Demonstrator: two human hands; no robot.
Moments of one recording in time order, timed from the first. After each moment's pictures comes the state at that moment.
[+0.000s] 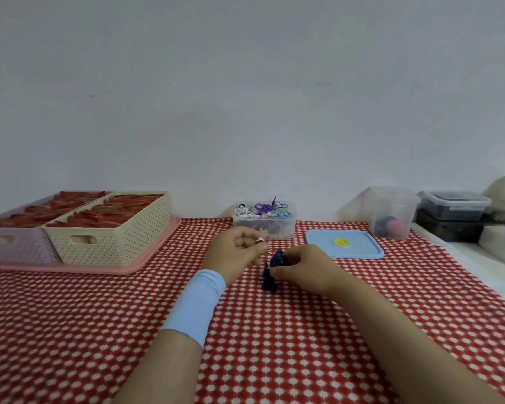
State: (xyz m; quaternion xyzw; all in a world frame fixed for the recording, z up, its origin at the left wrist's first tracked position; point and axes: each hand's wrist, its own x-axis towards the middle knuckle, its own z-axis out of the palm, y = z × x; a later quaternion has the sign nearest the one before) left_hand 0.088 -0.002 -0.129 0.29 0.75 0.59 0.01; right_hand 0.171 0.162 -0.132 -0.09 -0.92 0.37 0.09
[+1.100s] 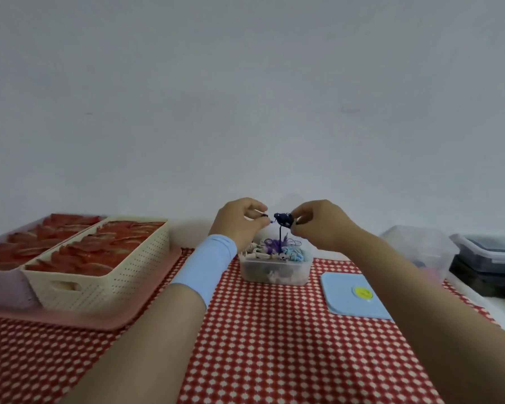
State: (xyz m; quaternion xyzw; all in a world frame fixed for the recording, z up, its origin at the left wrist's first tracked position) left_hand -0.023 0.038 -0.035 0.26 0.82 0.50 -0.06; right_hand 0.061 0.212 -0.015 -0.10 -0.93 0.31 0.17
